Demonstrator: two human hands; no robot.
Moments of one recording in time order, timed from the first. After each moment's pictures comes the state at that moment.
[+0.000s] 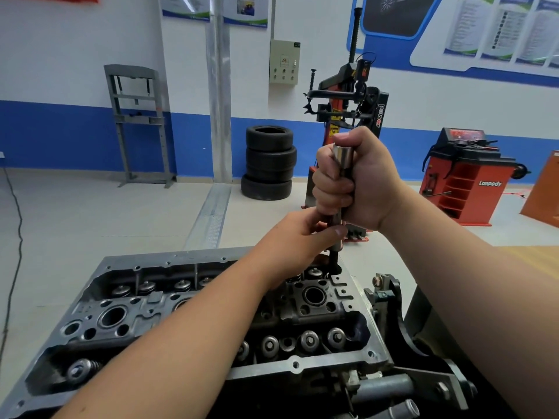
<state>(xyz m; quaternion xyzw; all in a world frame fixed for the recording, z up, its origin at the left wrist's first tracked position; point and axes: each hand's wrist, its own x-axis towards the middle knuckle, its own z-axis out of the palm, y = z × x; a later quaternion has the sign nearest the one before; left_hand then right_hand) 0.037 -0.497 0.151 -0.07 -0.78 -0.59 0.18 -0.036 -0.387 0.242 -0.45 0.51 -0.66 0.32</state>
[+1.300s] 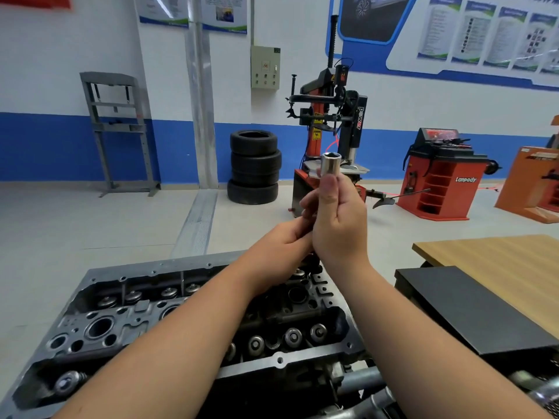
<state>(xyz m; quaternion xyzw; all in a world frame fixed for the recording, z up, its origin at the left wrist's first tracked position) 0.041 -0.492 0.148 -0.09 -0.80 -0.57 0.14 -0.010 -0.391 0.170 -0.35 0.60 -0.67 -0.26</state>
